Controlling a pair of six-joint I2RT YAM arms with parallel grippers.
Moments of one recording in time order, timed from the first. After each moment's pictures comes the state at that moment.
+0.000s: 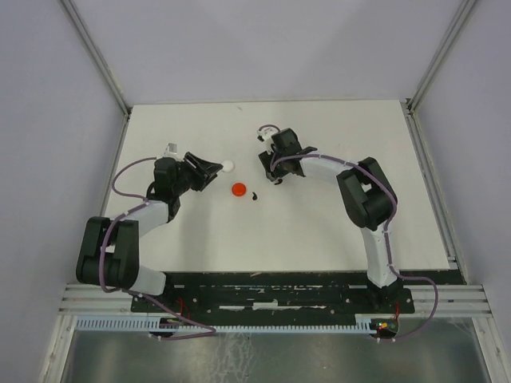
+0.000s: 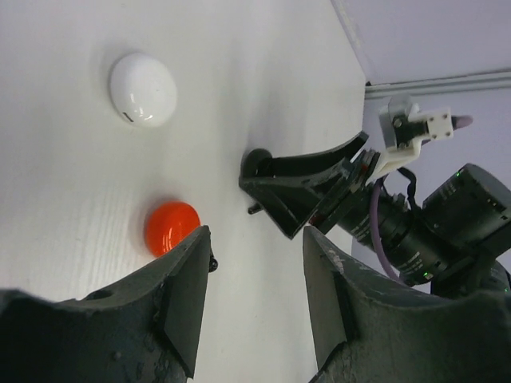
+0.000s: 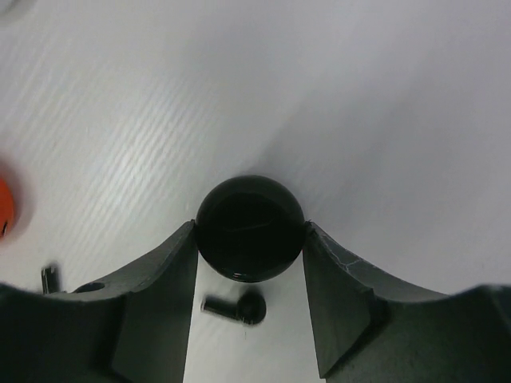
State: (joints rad) left arm -0.12 1.42 0.60 0.42 0.34 -1.00; right arm 0.56 2.19 1.58 -0.23 -0.02 -0.04
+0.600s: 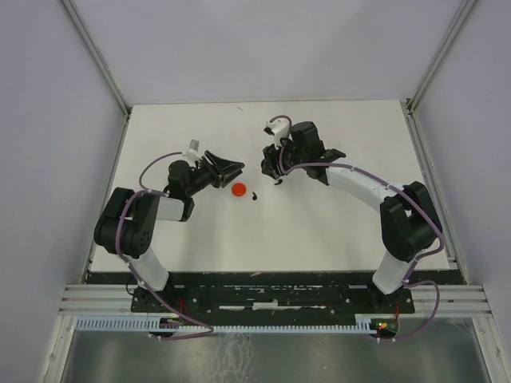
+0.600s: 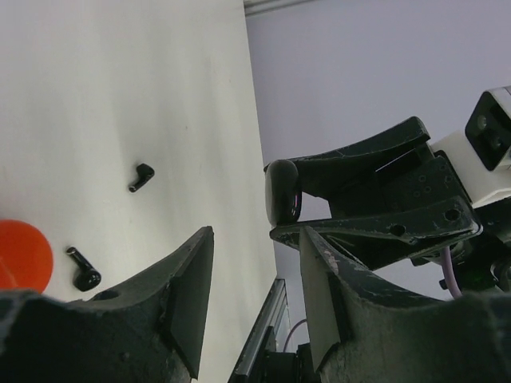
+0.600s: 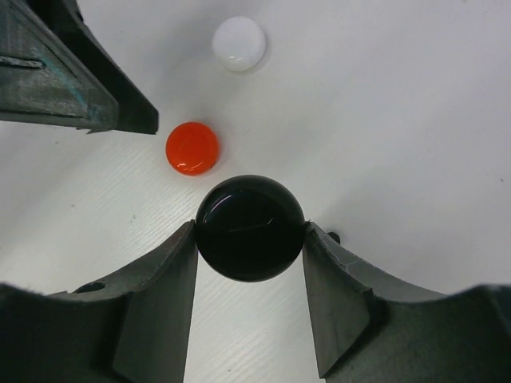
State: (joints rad) left arm -0.21 1.71 0.59 1.03 0.62 -1.23; right arm 0.56 1.75 1.28 -0.13 -0.29 -0.05
